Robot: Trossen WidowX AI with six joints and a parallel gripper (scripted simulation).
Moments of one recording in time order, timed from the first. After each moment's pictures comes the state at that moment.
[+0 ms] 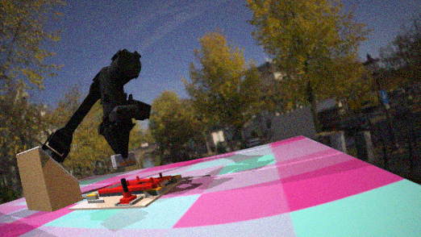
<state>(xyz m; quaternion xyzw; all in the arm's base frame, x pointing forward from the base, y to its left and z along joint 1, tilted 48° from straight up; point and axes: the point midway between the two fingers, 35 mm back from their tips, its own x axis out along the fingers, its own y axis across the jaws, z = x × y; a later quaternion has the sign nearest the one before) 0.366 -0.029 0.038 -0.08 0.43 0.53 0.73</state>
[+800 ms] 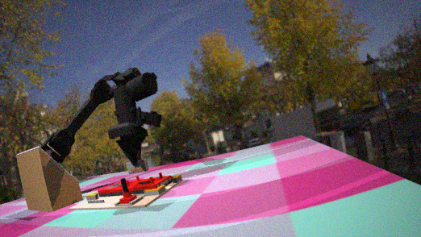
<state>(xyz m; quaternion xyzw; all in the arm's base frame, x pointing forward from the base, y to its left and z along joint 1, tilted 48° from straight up) 0.350 0.040 0.072 0.14 0.56 0.38 0.72</state>
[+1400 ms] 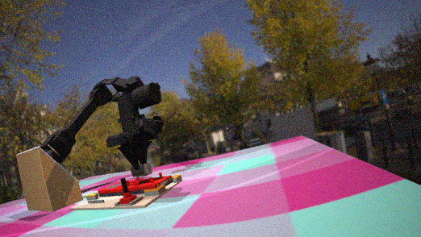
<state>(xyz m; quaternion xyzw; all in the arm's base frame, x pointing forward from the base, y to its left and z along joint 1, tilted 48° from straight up) 0.334 0.075 0.087 0.27 0.61 0.29 0.68</state>
